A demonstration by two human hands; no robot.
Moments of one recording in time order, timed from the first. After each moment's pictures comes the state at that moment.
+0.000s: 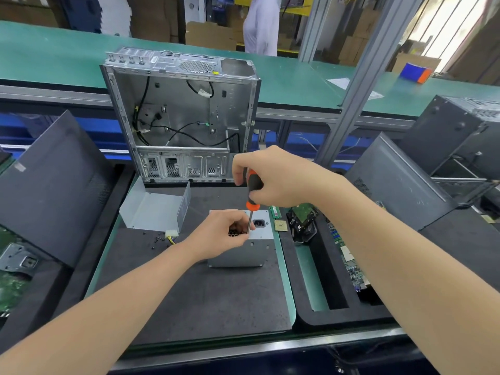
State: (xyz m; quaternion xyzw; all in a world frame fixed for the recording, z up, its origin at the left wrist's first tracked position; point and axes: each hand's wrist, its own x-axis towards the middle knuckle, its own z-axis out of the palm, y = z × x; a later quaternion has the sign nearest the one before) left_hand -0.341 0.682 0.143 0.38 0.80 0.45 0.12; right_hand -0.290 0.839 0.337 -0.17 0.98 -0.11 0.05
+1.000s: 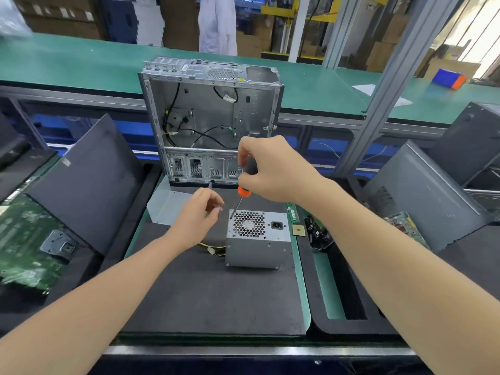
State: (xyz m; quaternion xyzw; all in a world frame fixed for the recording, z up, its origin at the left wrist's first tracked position) left_hand -0.370 0.613 0.138 0.25 0.87 0.43 -0.06; right_hand -0.302 0.805 0.328 -0.17 0.96 -0.20 -0.09
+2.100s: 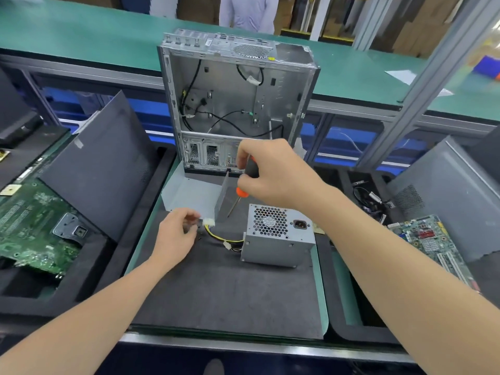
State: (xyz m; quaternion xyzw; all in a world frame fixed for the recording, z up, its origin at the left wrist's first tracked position) left_hand -0.359 0.544 0.066 0.06 0.90 0.44 -0.06; right_hand -0.336 0.771 0.293 -0.18 0.95 -0.23 -0.06
